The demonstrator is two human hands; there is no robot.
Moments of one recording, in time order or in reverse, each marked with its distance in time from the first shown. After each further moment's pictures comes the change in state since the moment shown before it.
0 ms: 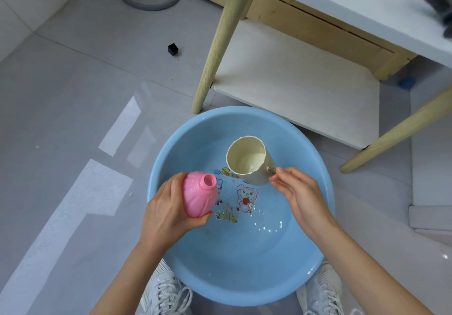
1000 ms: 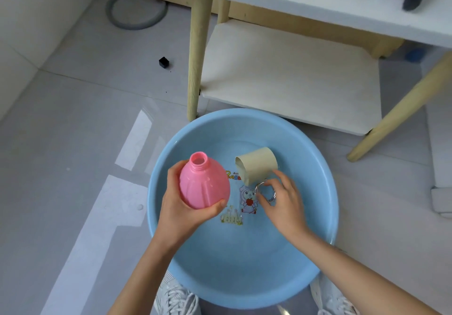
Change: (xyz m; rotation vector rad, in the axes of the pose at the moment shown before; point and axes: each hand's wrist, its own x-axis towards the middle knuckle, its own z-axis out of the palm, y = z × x) left_hand 0.017 0.052 -0.022 -0.649 -0.035 -0.195; right_hand 0.033 0.094 -0.015 -0.965 0.140 -0.471
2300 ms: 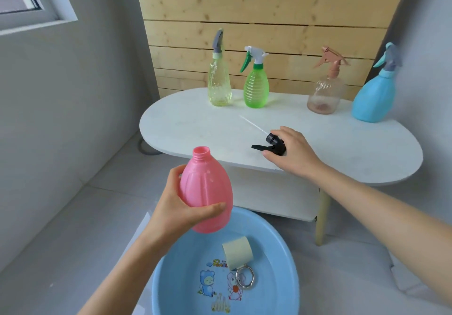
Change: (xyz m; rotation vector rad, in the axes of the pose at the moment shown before) left_hand -0.022 0.247 -0.043 -0.165 -0.105 0.177; right_hand 0.108 -0.141 -0.325 -0.067 0.161 -0.234
